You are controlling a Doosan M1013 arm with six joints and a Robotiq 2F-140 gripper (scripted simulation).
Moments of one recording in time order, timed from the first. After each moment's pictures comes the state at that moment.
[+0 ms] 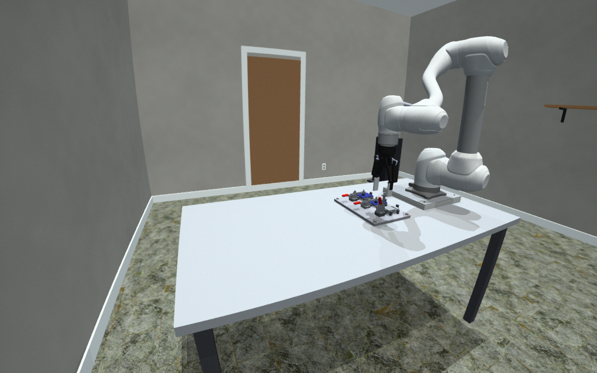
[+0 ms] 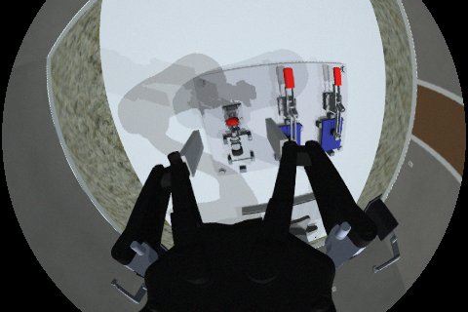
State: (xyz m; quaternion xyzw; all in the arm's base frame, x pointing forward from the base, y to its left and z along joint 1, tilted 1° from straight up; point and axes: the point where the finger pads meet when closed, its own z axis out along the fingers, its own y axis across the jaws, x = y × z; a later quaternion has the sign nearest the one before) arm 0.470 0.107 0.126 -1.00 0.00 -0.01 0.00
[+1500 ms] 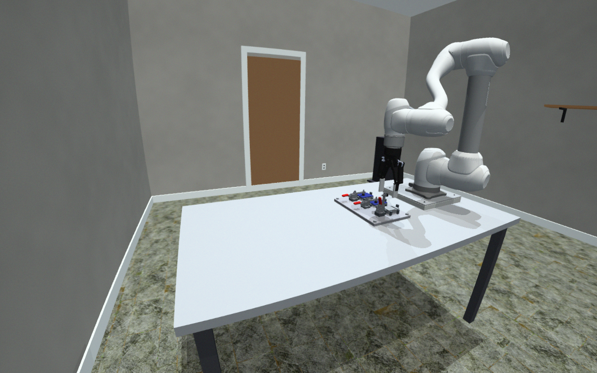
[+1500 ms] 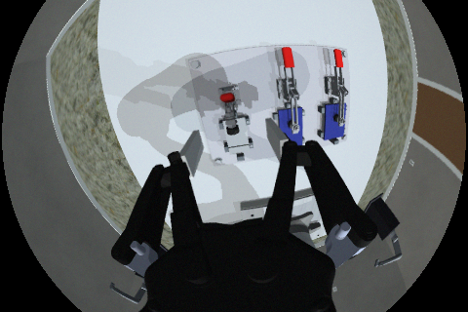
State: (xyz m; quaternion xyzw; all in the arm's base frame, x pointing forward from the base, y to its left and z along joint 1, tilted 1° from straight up) arm 0.433 0.107 0.116 -1.00 0.00 -0.01 0.00
